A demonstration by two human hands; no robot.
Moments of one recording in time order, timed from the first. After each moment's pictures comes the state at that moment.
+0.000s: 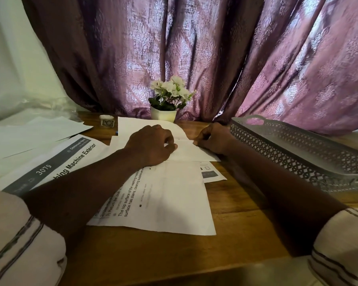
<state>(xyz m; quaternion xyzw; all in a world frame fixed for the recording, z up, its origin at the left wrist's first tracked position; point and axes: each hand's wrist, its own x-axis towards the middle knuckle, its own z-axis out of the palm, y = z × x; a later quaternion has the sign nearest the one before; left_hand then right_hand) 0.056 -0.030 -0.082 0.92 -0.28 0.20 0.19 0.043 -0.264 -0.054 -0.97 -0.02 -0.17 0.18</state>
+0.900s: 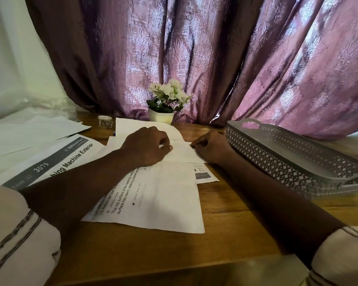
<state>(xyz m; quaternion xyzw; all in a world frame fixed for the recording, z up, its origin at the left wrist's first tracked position) 0.053 -0.029 -0.081 0.92 -0.27 0.20 0.20 0.023 -0.259 -0.065 -0.96 0.02 -0.18 0.20</state>
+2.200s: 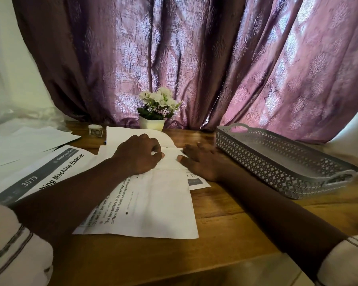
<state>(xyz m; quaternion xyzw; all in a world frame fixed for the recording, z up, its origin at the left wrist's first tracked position) 0.056 -0.030 -0.080 0.93 -0.27 0.17 0.20 -0.012 -0.253 -0.068 -1.00 -0.02 -0.04 0.02</state>
